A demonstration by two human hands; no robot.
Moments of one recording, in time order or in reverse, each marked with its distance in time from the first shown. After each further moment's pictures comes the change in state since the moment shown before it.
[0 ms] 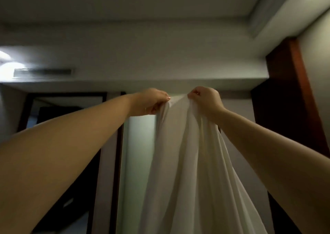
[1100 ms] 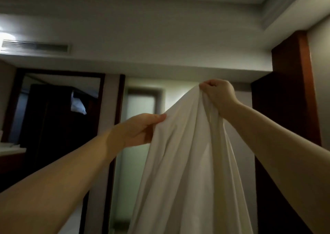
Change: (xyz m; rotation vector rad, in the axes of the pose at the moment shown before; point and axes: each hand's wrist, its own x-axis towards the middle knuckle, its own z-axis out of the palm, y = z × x) left_hand -0.085 -0.105 0.004 -0.675 -0.140 -0.146; right_hand -0.026 -0.026 0.050 0.158 0.101 0.175
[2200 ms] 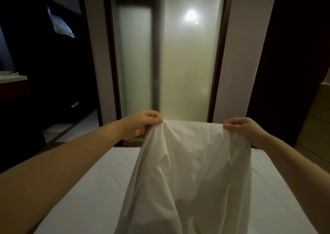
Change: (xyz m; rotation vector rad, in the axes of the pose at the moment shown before) left_hand -0.062 -0.219 0.006 0.084 0.019 -0.430; right_hand -0.239 0.224 -0.057 -0.186 -0.537 0.739
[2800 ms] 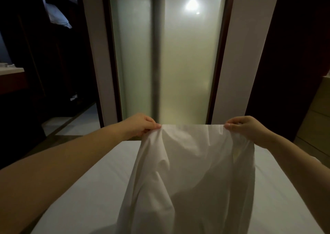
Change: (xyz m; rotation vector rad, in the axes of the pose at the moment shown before) left_hand 0.005 -0.035 -0.008 0.219 0.145 -0.150; right_hand -0.007 0.004 0.013 -0.040 -0.057 -0.001
